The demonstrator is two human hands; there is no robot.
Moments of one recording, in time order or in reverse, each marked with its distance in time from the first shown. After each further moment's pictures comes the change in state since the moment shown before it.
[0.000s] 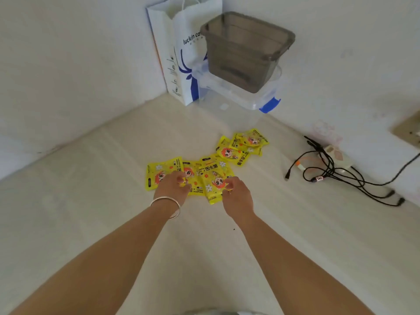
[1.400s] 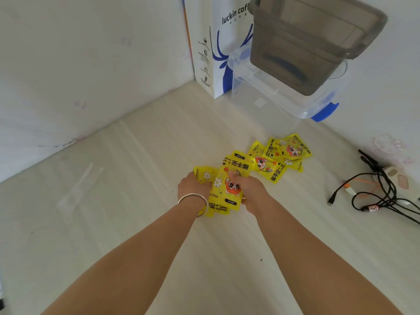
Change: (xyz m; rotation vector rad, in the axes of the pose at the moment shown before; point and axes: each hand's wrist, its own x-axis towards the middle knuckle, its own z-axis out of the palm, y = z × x) left_hand 0.062 0.016 0.001 0.029 0.024 -0.351; right_hand 0.098 -0.044 0.037 0.669 -0.318 0.442
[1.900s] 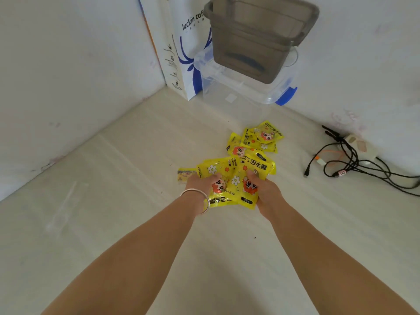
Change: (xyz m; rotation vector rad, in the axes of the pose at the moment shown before) left_hand -0.039 0.016 0.009 -0.424 -0.309 0.008; right_hand -0.038 0.037 -0.061 0.383 0.103 -0.117
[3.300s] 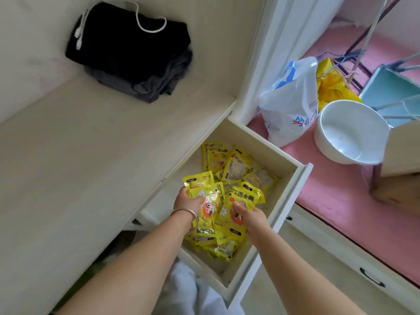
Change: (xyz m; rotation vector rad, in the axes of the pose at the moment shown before) left_hand -0.437 -0.397 0.507 1.243 -1.041 0.386; right_hand -0.419 0.358 -0.566 0.967 1.121 0.191
